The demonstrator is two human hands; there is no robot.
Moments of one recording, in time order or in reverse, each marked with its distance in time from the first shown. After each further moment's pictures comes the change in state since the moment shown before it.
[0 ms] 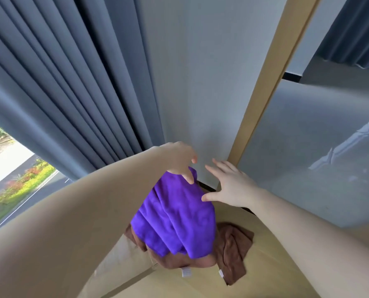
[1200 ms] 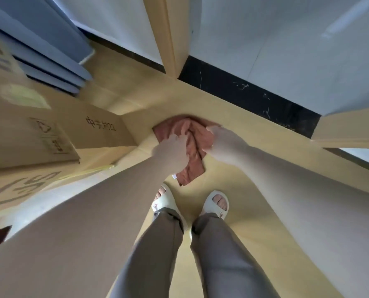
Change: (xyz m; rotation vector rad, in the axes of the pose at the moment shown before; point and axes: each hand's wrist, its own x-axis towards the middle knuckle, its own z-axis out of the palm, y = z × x) left_hand 0.315 0.285 0.442 -0.424 -0.265 -0.183; right_hand 0.052 0.380 0.373 0.282 -0.335 0.359
